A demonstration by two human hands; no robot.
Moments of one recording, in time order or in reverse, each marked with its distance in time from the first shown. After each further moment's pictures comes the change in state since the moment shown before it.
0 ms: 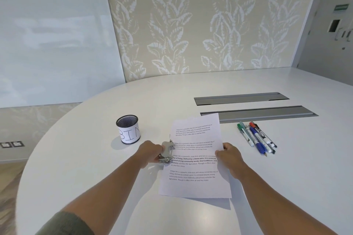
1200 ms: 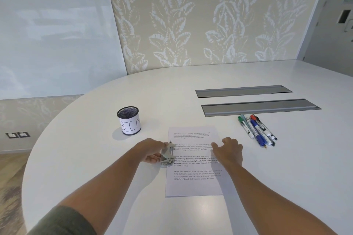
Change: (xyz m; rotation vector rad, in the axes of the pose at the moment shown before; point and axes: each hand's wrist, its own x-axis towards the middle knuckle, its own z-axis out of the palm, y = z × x) left_hand -0.026 -0.002 -0.002 0.286 -0.124 -0.113; right_hand -0.004 0.010 0.015 -0.571 0.284 -0.075
